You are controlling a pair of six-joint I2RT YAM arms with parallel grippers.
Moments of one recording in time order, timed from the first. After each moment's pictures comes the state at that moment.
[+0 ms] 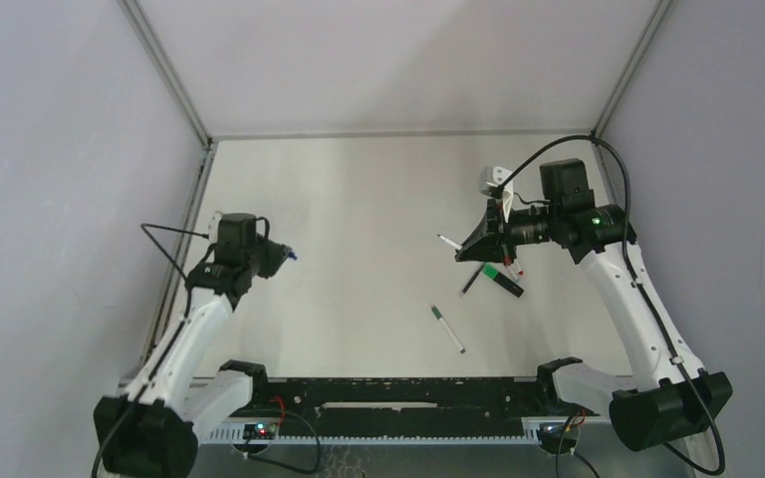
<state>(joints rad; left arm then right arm) -0.15 1.02 0.76 -0.62 -0.15 -1.11 0.23 1.14 1.23 -0.92 -1.10 -0.54</state>
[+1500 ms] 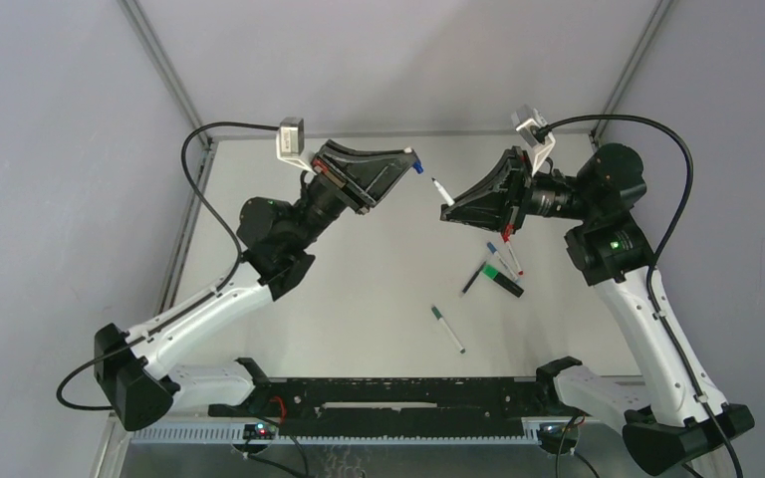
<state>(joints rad) -0.81 1.19 1.08 0.79 0.22 -0.88 0.33 1.03 1.30 -0.06 -1.14 0.52</state>
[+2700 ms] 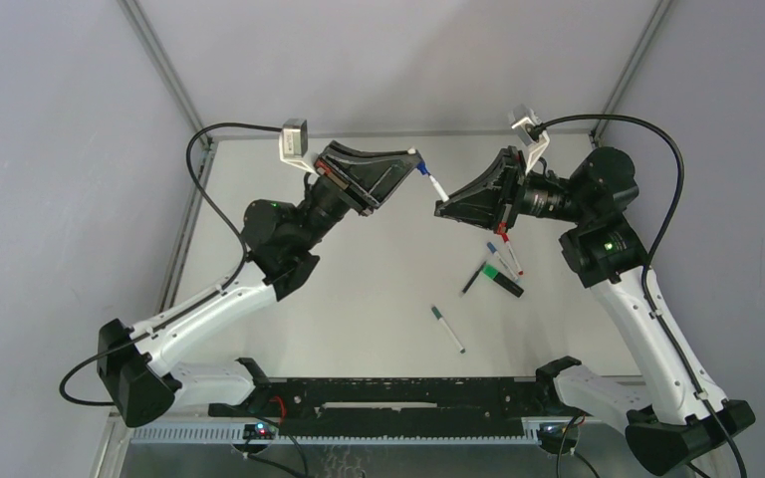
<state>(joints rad) -0.83 1.21 1.08 0.84 0.21 -0.89 0.37 1.02 1.26 -0.02 -1.04 0.56</state>
